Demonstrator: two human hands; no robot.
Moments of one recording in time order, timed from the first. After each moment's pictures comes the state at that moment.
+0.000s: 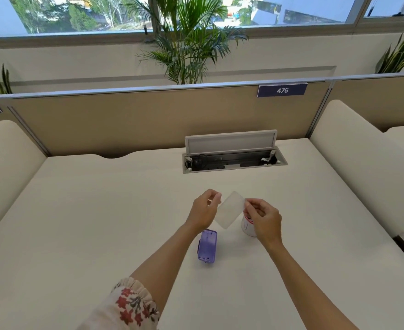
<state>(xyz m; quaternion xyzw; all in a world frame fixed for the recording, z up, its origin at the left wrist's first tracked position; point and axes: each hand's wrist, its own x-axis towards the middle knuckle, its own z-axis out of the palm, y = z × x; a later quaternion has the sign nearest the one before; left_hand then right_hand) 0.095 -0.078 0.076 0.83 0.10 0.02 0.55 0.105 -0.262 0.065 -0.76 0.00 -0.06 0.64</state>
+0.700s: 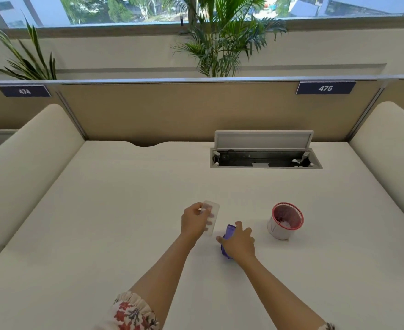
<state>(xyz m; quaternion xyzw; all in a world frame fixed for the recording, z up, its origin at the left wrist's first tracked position) 0.031 -0.008 0.046 0.69 0.33 0.05 0.65 0.059 -0.145 0.003 -0.92 0.02 0.25 0.28</state>
